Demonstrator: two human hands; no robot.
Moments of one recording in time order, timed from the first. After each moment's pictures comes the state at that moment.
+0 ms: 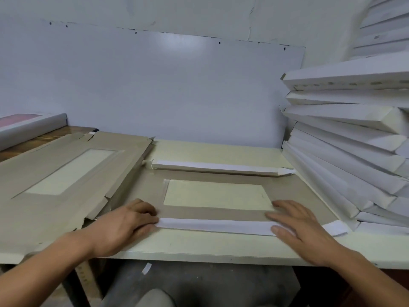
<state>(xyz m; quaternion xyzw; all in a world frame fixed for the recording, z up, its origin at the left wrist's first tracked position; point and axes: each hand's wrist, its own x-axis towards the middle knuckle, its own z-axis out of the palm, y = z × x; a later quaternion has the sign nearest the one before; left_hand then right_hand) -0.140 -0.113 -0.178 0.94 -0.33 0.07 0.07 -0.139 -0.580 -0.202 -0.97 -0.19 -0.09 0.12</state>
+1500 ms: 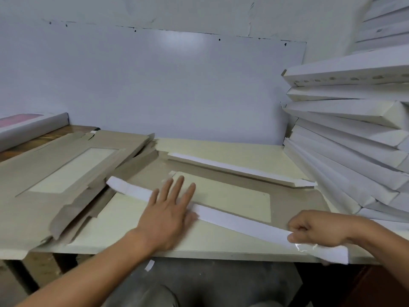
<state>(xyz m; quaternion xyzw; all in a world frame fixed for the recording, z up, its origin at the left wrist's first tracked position) -0.126 -0.209 -0.198 0.98 -0.15 0.13 0.02 -0.132 -0.590 -0.144 -0.96 -0.15 0.23 0.11</state>
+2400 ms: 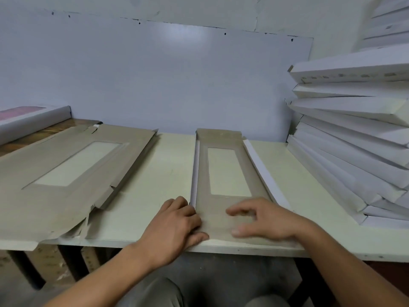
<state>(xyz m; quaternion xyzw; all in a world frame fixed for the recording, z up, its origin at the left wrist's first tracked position) -0.161 -0.203 -0.195 0.94 -0.29 0.17 0.02 -0.131 -0.474 -0.163 -0.91 -0.23 0.13 0.32</state>
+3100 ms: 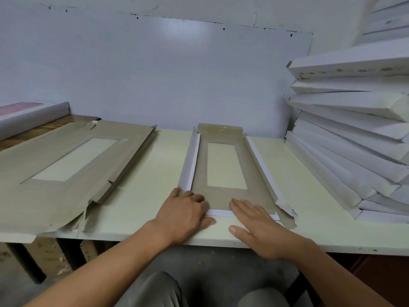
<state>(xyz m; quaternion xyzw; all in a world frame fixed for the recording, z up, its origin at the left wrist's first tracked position) -0.135 -0.233 -0.192 0.96 -0.27 0.10 -0.06 -0.147 -0.479 -0.210 -0.96 -0.24 0.08 0.10</state>
